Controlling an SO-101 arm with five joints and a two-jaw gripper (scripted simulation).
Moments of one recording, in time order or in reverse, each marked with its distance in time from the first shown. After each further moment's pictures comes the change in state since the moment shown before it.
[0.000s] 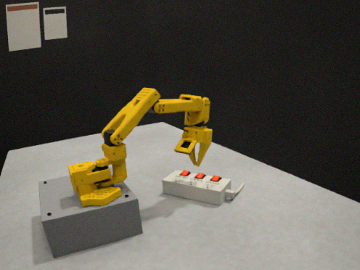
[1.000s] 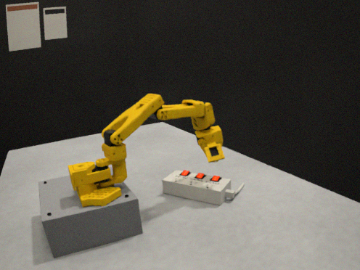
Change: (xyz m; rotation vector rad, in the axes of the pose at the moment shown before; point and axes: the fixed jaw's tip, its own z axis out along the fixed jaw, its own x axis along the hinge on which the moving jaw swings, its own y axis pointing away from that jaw) arm 0.064 0.027 -0.002 -0.249 0.298 -0.571
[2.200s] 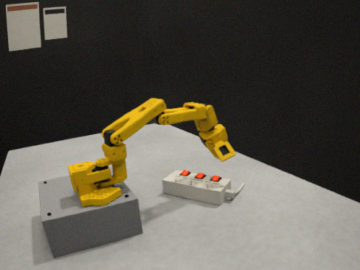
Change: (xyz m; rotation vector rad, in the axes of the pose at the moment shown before) arm 0.012 0.021 0.003 -0.127 0.063 -0.195
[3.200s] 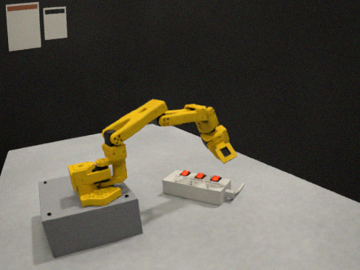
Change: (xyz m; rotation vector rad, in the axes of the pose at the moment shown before) arm -0.002 0.004 0.004 -0.023 0.005 0.009
